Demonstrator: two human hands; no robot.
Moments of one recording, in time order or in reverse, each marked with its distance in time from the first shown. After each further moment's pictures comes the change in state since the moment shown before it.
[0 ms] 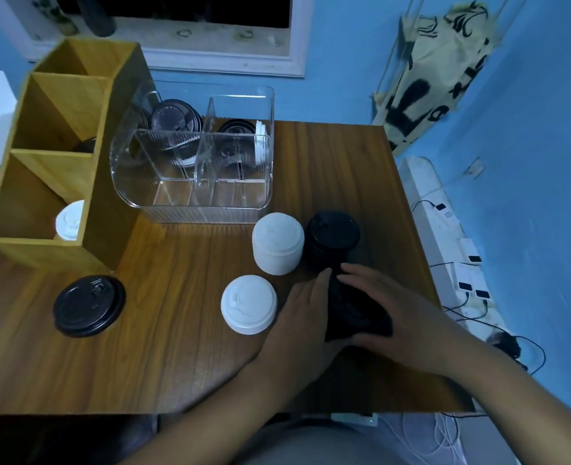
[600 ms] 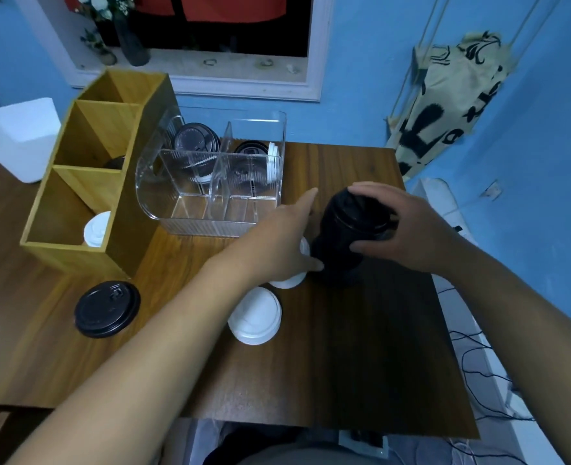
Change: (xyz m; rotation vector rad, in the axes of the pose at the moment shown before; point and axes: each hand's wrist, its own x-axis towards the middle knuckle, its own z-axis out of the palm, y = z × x) left_hand 0.082 0.010 -0.127 0.166 -0.055 -0.008; right_hand 0.078 0.000 -0.098 0.094 0.316 -0.140
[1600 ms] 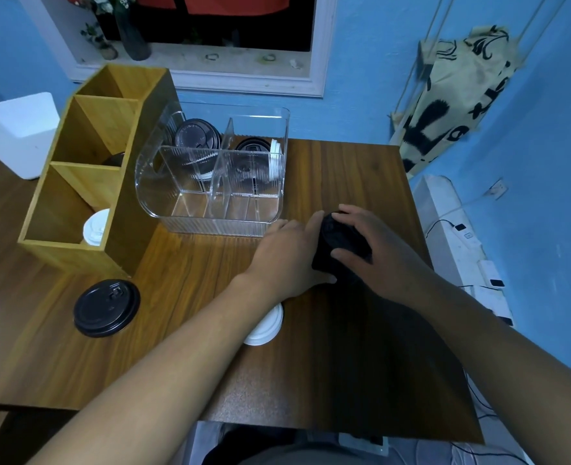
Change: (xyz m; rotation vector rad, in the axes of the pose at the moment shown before) left_hand 0.013 -0.015 0.052 0.333 0.200 0.043; right_hand -0.009 0.007 0.059 -0.012 -0.013 0.062
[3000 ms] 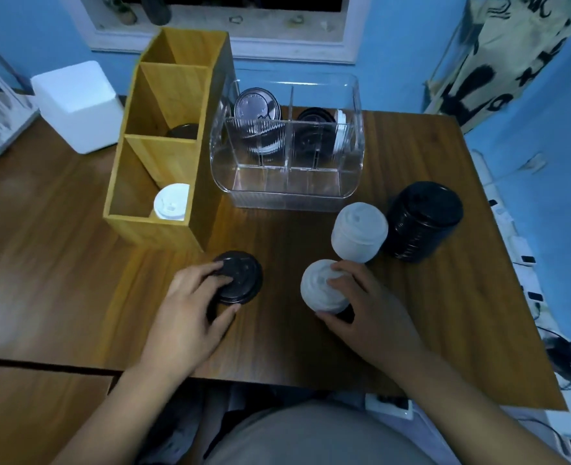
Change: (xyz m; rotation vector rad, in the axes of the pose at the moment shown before) left_hand -0.218 -0.173 -0.014 -0.194 0.190 -0.176; right_hand -0.048 -0.093 0.147 -0.148 0.059 -0.025
